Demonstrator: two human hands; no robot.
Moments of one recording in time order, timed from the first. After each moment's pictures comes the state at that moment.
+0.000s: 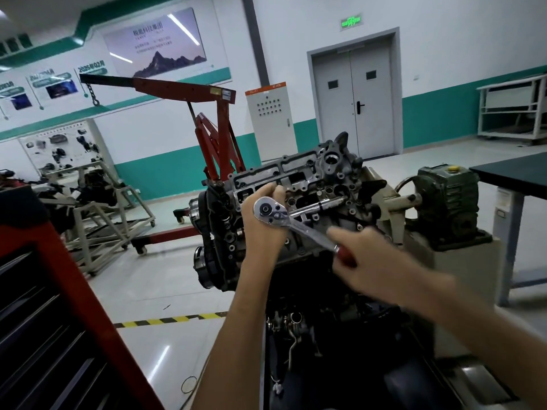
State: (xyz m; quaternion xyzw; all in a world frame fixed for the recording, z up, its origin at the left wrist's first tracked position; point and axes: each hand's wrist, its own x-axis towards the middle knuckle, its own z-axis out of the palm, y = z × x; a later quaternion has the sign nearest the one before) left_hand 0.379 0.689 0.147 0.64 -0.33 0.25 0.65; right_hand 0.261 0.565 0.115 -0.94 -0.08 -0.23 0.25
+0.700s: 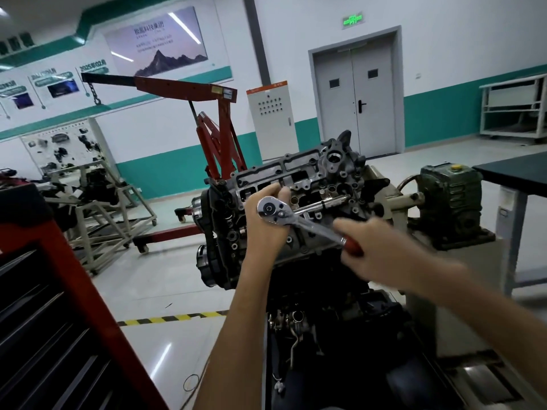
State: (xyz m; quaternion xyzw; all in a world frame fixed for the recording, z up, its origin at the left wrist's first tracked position) left_hand 0.388 0.694 0.146 0.67 -0.37 0.24 0.60; right_hand 0.267 0.553 0.122 -0.95 -0.07 -0.22 0.20
